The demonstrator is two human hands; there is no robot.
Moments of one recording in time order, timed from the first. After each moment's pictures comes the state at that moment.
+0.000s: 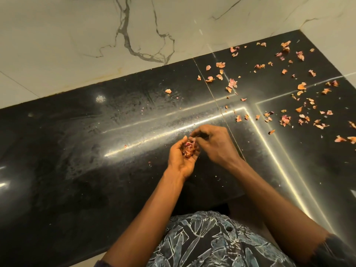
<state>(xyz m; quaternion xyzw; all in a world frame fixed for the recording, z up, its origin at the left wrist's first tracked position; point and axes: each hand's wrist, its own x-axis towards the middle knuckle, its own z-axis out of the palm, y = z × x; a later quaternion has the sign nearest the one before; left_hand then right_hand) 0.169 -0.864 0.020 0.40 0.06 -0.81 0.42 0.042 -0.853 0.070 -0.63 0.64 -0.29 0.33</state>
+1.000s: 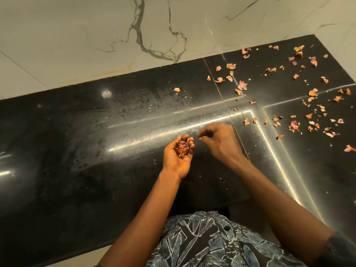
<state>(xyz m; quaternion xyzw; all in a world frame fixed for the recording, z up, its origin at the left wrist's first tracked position) 0.197 -0.866 0.018 0.42 0.10 -0.77 0.47 0.049 -0.868 0.067 -0.62 0.69 -0.21 0.30</state>
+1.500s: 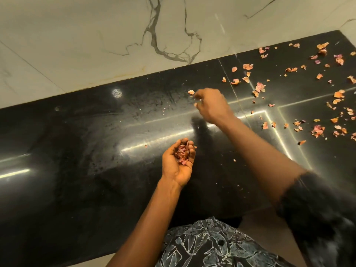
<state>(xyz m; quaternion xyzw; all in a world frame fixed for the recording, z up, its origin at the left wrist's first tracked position) 0.237 -0.873 0.033 0.42 0.12 -0.76 0.47 0.090 -0.998 0.074 -0.68 0.68 -0.15 0.22</state>
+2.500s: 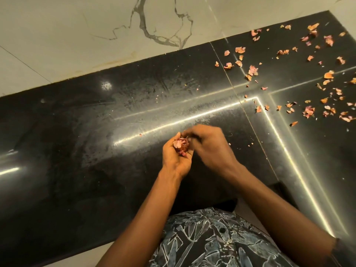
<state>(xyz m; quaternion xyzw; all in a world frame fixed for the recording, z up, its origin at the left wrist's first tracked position) 0.234 -0.859 0.021 0.41 0.13 -0.78 0.46 0.119 -0.841 0.082 -0.66 0.62 -0.28 0.32</state>
